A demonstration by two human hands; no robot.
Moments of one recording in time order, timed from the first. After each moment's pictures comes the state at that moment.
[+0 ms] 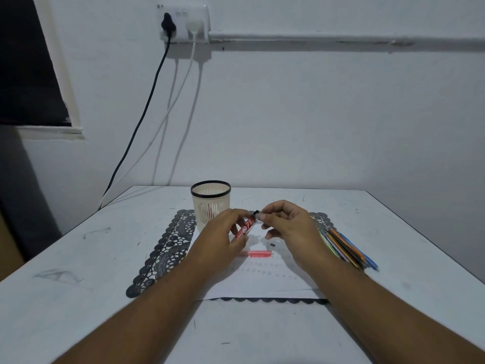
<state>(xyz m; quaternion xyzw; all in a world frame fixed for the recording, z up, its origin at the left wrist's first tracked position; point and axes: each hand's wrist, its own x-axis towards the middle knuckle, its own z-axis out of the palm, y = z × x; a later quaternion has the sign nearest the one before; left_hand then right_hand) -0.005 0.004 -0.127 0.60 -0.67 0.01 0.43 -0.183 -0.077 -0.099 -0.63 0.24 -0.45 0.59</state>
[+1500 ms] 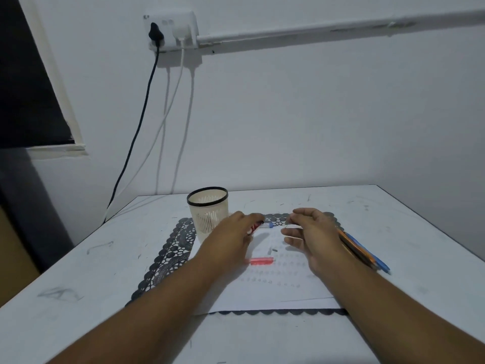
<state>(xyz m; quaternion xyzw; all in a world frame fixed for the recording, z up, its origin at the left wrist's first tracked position) -0.012 -0.033 -0.125 0.67 -0.69 0.08 0.28 -0.198 -0.125 -0.118 -0.45 0.35 -0.48 0.66</state>
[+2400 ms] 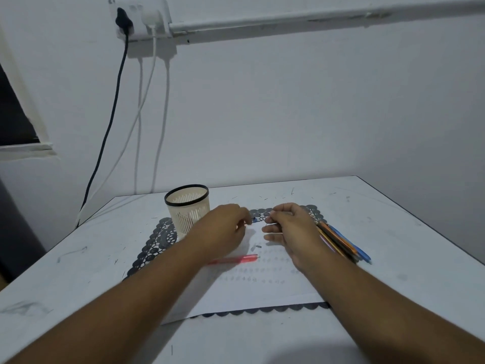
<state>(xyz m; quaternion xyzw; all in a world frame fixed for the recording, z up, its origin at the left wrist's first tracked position) -0.022 -0.052 -0.091 0.66 -0.72 0.08 0.17 -0.194 -0.127 -0.123 -0.49 0.35 -0.46 0.65</state>
